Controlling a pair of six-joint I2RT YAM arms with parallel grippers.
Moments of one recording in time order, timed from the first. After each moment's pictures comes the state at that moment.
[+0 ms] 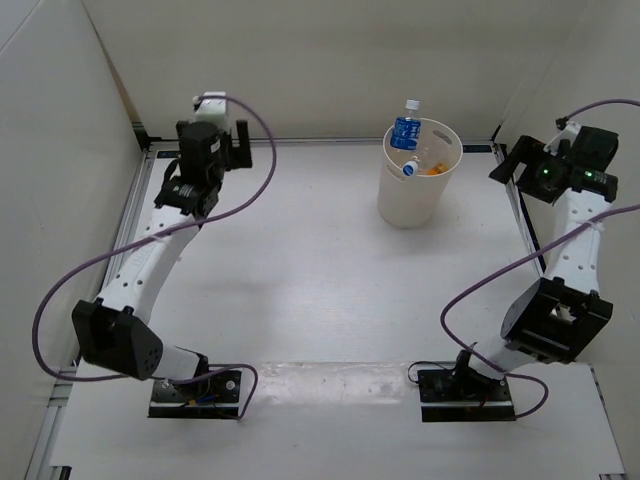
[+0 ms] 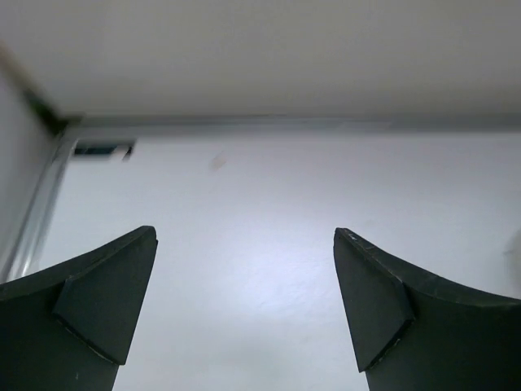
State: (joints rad) left arm -0.32 1.44 1.46 -0.22 -0.30 -0.04; right arm -0.43 1.50 1.54 -0.75 -0.48 0.12
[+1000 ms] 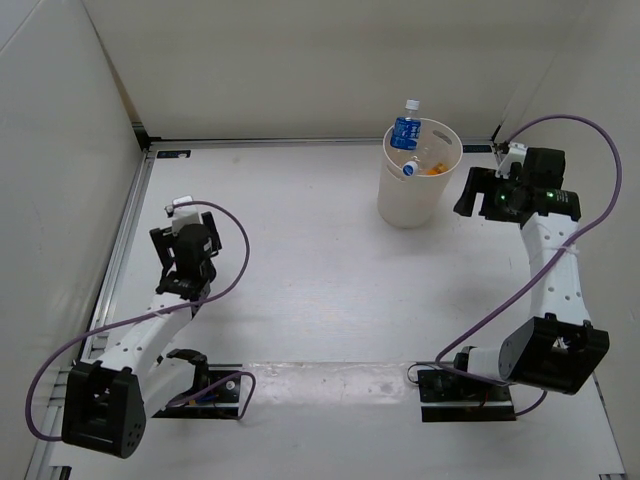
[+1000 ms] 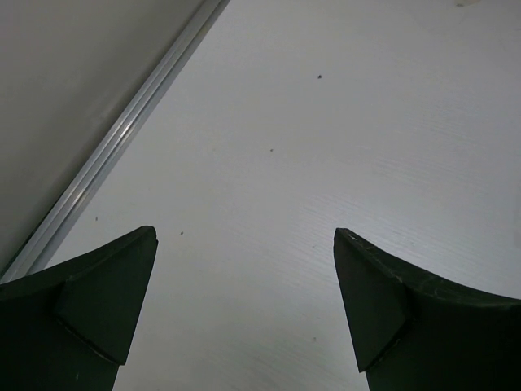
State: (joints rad) left arm -0.22 1.00 0.50 0.14 -0.68 -0.11; right arm -0.18 1.31 1.33 -0.83 -0.34 -0.03
